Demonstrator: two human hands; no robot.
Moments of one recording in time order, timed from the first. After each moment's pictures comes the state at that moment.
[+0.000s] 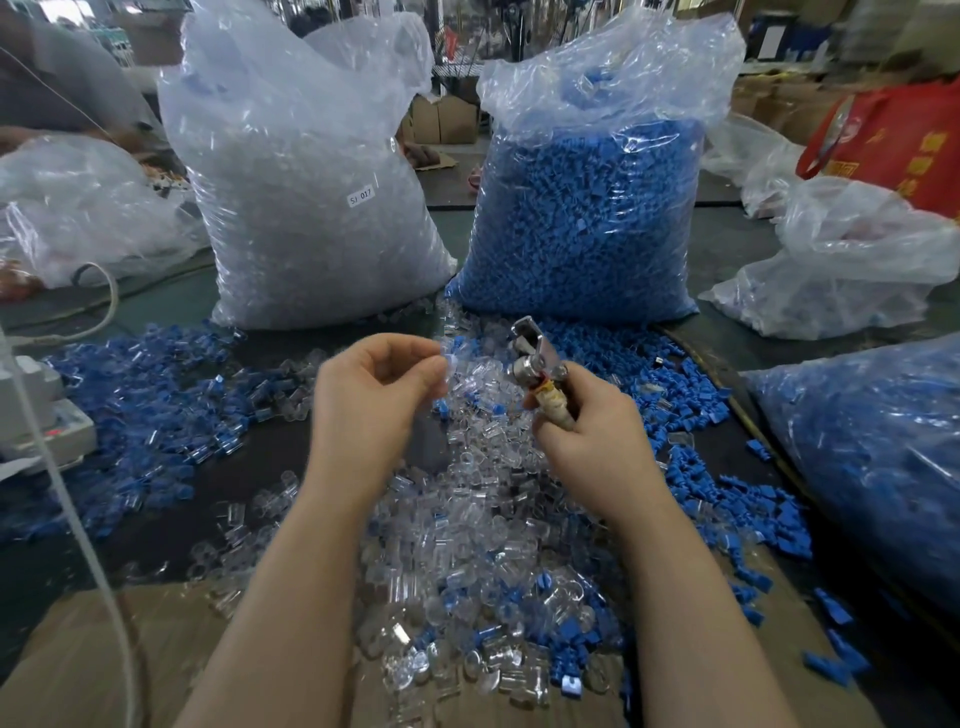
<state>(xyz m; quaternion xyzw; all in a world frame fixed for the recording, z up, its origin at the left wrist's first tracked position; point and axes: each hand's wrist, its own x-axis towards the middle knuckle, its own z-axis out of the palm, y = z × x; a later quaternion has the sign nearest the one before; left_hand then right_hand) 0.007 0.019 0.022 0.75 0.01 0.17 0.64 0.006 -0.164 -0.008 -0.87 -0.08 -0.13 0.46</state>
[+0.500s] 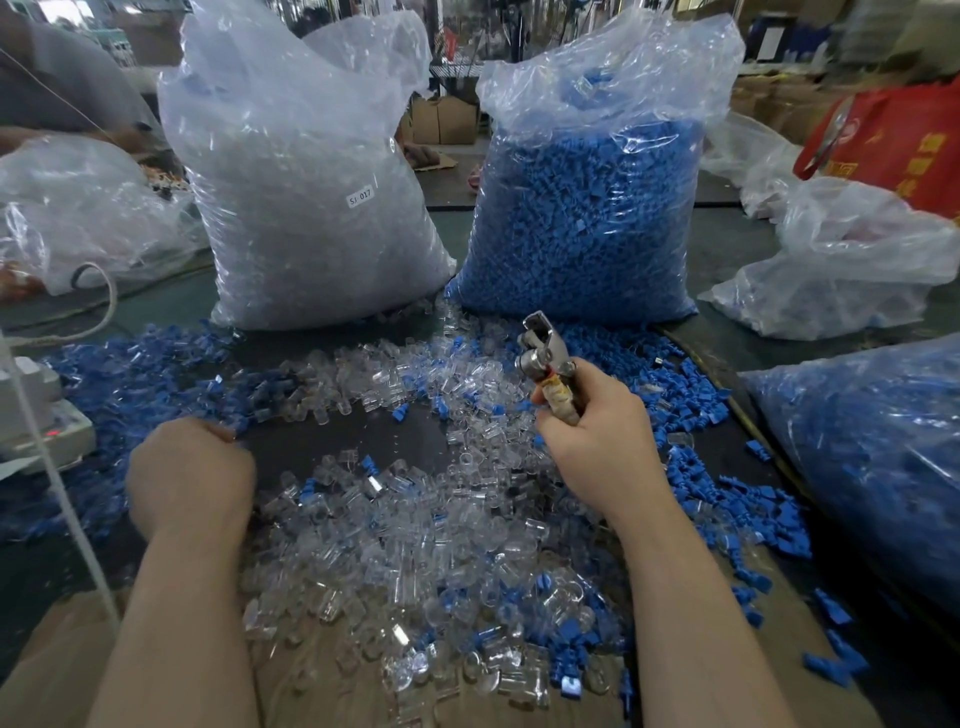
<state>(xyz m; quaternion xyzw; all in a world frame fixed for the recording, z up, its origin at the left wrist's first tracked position) 0.005 0.123 -0.010 0.89 0.36 0.16 0.21 0.008 -0.167 -0.009 -0.87 -0.05 -0.14 0.46</state>
